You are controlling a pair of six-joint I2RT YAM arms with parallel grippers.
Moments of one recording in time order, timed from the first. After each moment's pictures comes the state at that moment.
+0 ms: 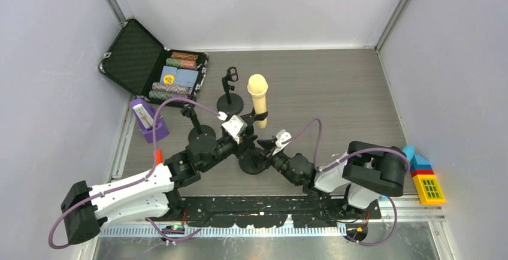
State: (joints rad) left arm -1.03 0.88 0.52 0.24 -0.17 -0.09; right arm 1.20 1.59 0.27 1.36 0.46 0.20
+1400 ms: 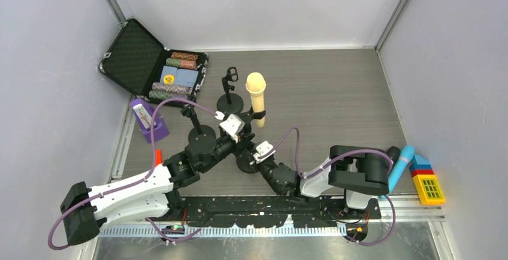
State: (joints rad) left arm -1.03 0.86 0.51 0.24 -0.22 -0.10; right arm 1.37 1.71 0.42 1.34 0.77 -0.10
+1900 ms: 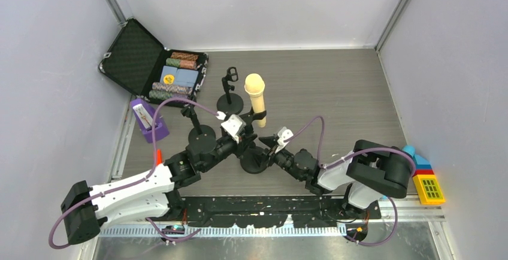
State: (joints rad) left arm -1.03 0.87 0.51 0.25 -0.19 -0.11; right arm 1.14 1.55 0.25 1.35 0.34 0.14
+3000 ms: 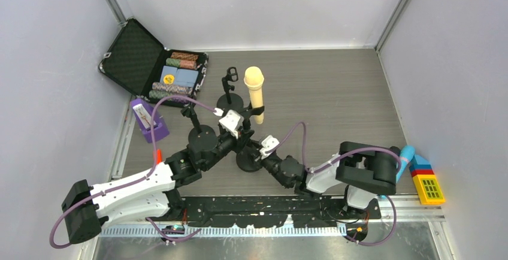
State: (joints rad) left arm -1.03 0.90 0.53 0.23 -0.25 -0.16; right arm 1.24 1.61 0.35 1.34 0.46 -0.04
